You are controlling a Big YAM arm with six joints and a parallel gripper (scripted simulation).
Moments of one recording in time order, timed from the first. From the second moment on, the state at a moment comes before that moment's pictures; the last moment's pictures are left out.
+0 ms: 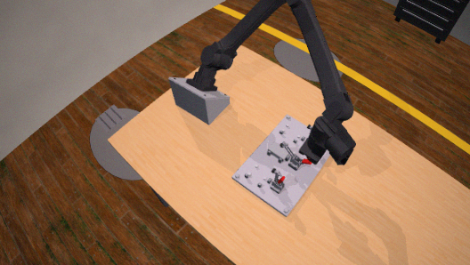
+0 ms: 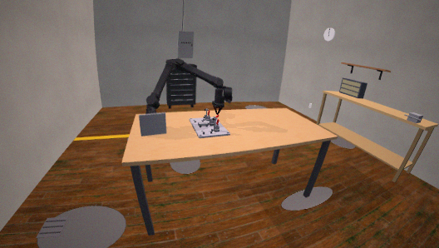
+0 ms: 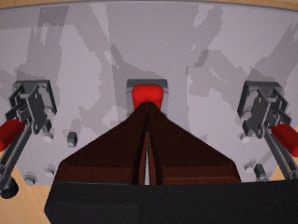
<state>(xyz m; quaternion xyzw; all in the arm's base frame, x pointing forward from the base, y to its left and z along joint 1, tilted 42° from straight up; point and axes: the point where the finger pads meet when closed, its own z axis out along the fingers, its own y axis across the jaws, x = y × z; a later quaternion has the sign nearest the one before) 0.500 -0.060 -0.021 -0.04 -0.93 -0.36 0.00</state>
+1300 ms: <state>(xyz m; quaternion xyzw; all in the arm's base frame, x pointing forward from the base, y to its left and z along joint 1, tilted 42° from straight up) 0.499 -0.059 -0.023 -0.04 -0.93 -0.36 0.00</state>
